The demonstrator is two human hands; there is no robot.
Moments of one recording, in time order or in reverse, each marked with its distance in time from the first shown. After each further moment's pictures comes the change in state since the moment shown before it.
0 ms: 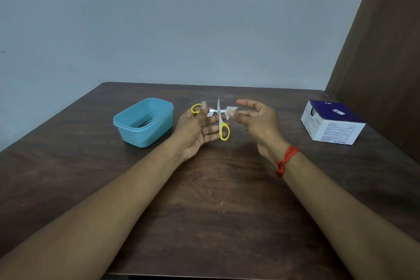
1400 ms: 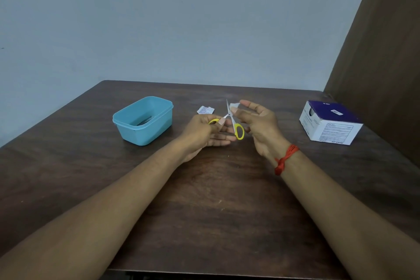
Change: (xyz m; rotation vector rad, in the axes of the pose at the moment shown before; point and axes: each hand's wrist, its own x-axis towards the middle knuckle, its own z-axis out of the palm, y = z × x) left_hand -0.011 -0.003 0.012 0.327 -0.119 -0.085; right_hand 0.006 0.005 0.000 0.126 0.046 0.108
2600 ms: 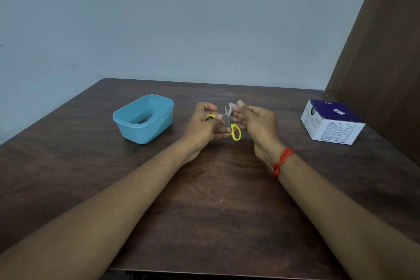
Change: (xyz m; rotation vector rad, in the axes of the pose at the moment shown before) left_hand 0.004 0.000 0.008 0.006 0.221 0.136; right_hand -0.009 0.005 0.008 -0.084 0.081 -0.079
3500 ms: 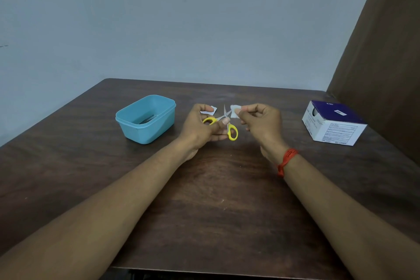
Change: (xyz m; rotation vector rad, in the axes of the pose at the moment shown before) left_hand 0.001 -0.003 -0.012 -0.001 0.035 0.010; right_hand 0.005 0.001 -0.007 -0.191 0.016 -0.147
